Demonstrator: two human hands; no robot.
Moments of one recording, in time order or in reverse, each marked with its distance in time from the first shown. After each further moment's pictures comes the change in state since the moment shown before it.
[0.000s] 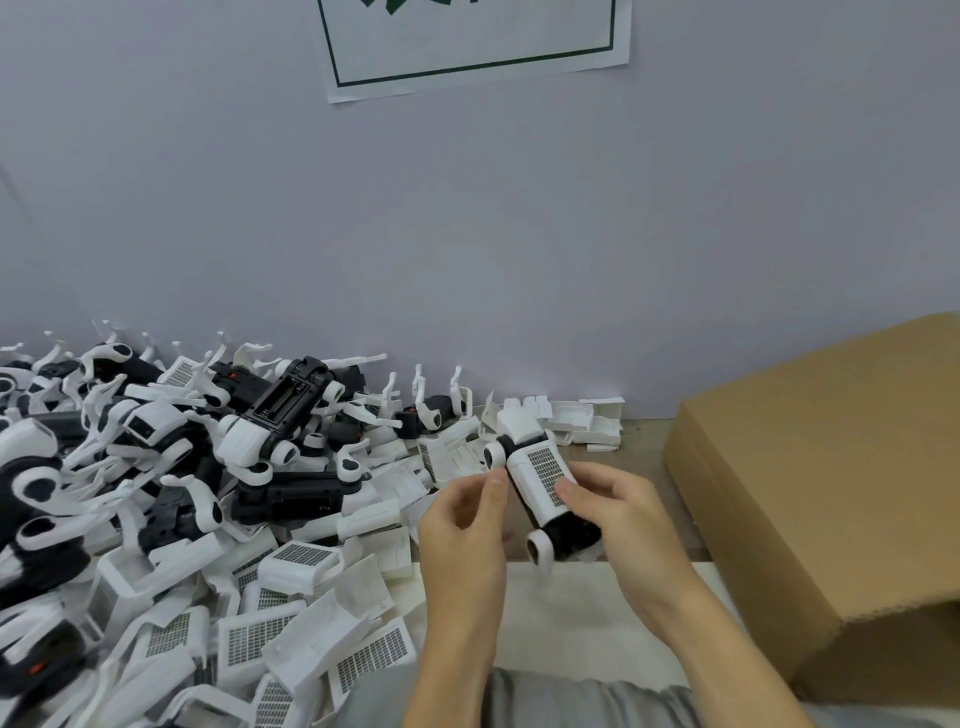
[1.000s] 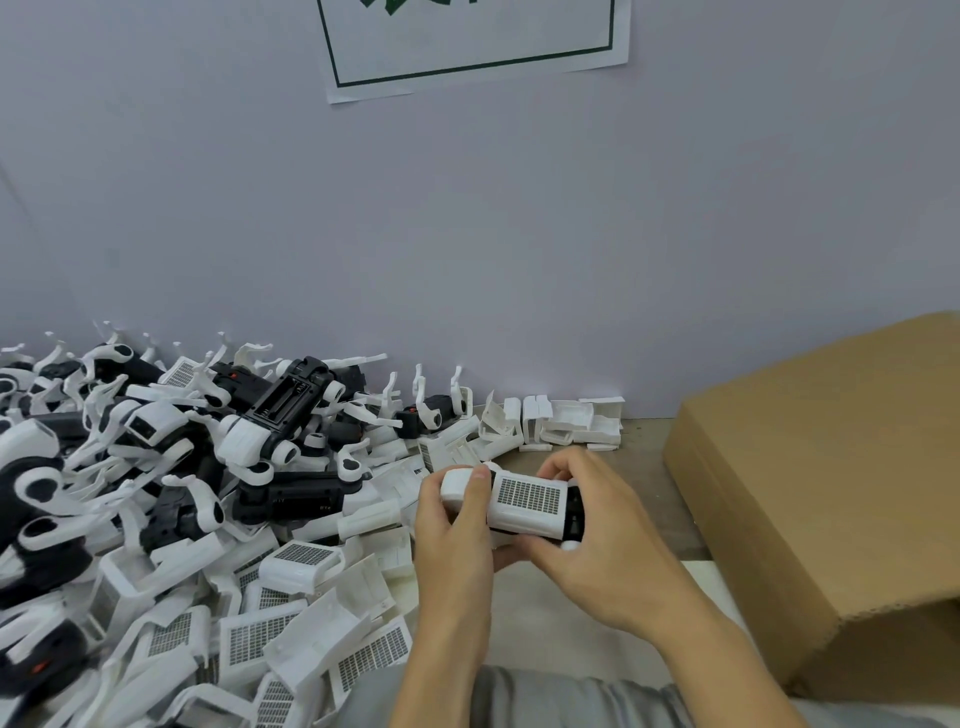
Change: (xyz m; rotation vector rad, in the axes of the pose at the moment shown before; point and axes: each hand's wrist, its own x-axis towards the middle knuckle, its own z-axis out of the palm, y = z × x) left_hand 0.002 0.006 -0.005 -0.095 0.036 -0.140; right_hand 0.001 0.013 -0.003 -0.724 -0.047 -0.451
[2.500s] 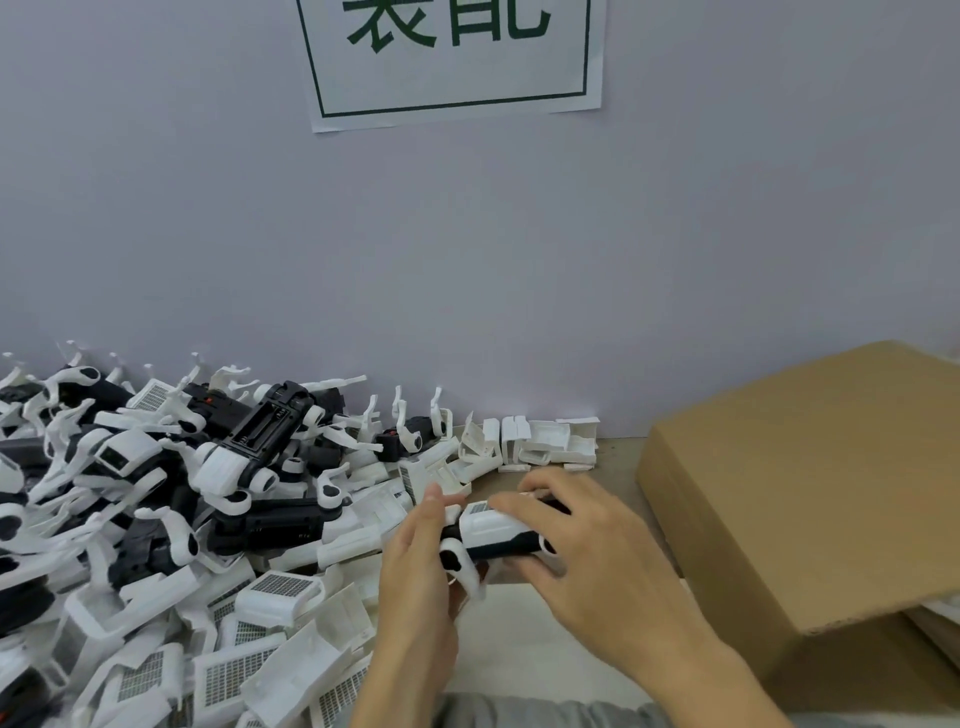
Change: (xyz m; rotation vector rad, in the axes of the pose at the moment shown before) left_hand 0.000 0.016 -0.009 -0.084 -0.058 -0.141; right_hand -0.008 -0.030 -0.022 -0.482 -0.035 -0.249
